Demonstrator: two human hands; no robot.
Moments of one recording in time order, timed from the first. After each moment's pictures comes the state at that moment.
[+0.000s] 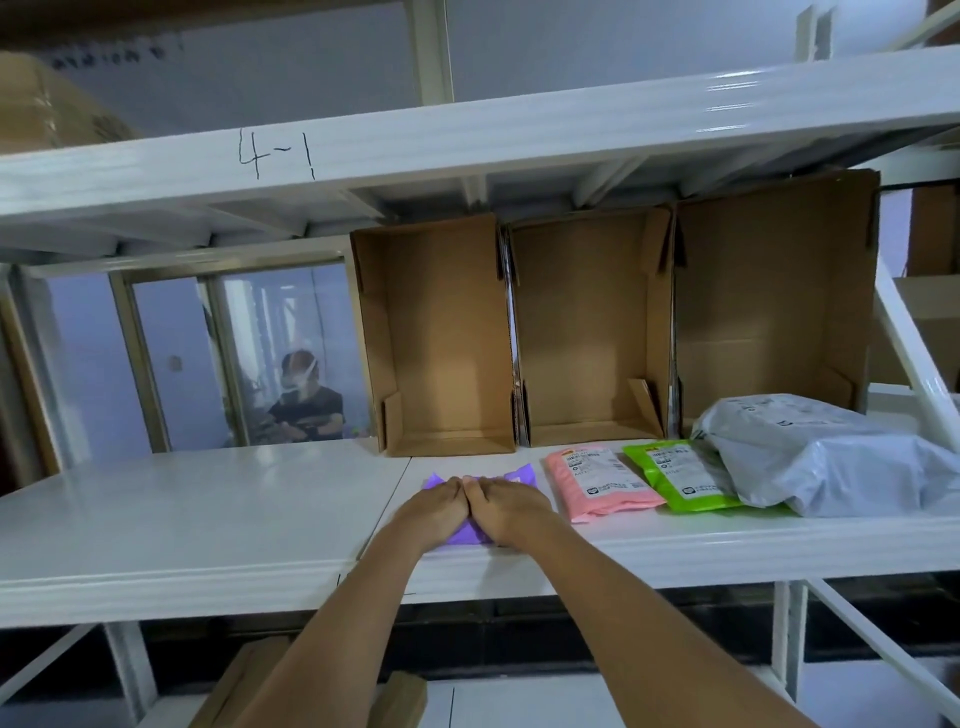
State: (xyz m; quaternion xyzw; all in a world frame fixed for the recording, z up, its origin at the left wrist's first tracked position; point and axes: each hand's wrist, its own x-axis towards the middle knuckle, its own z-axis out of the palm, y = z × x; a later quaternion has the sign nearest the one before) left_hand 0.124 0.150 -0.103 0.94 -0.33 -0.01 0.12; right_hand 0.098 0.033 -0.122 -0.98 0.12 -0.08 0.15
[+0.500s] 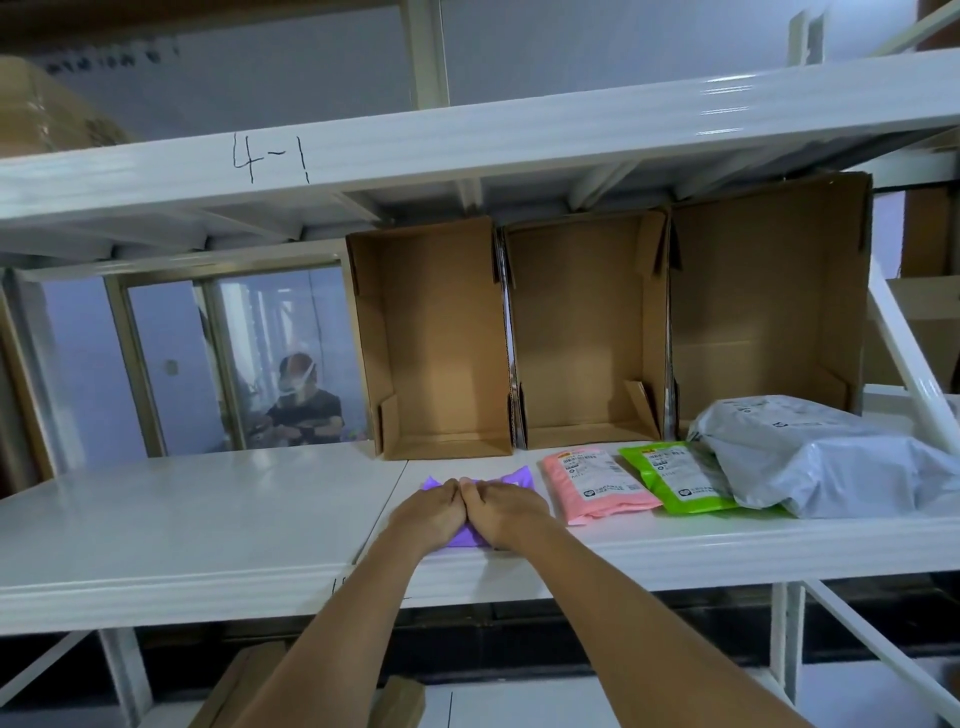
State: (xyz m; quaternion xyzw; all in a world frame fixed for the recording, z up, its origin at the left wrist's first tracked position) left_hand 0.142 0.144 -0.114 0.95 -0.28 0.00 0.14; right_hand 0.091 0.037 -0.119 -0.97 0.14 -0.09 0.16
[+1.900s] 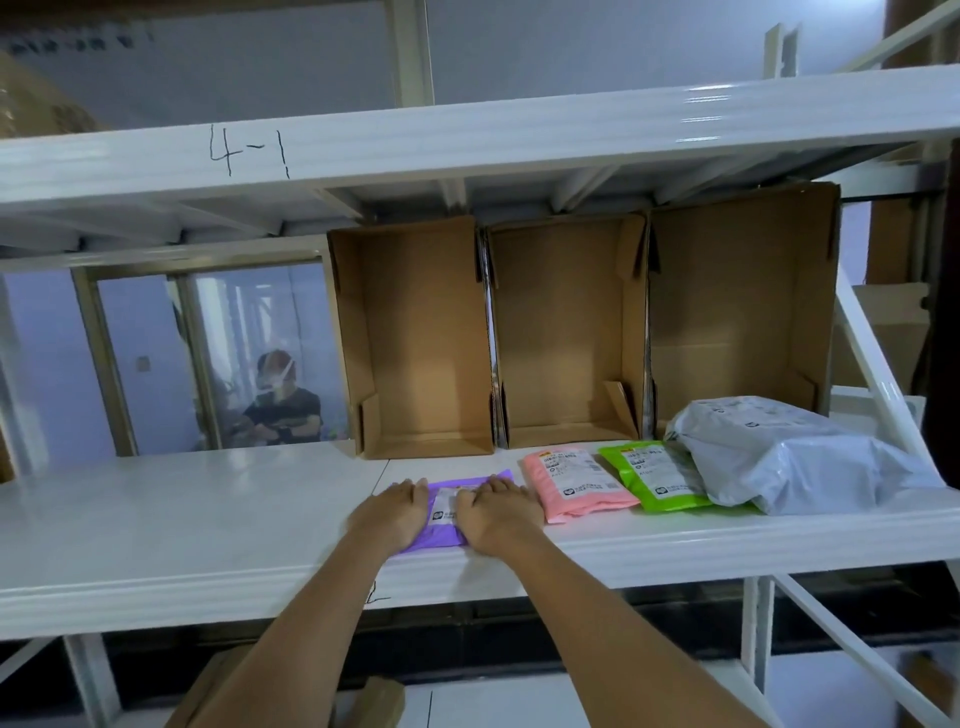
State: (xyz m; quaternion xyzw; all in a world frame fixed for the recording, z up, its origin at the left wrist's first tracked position) left_hand 0.144 0.159 -0.113 0.96 -0.20 0.01 0.19; right_hand 0.083 0.032 -0.125 -0.97 0.20 -0.06 0.10
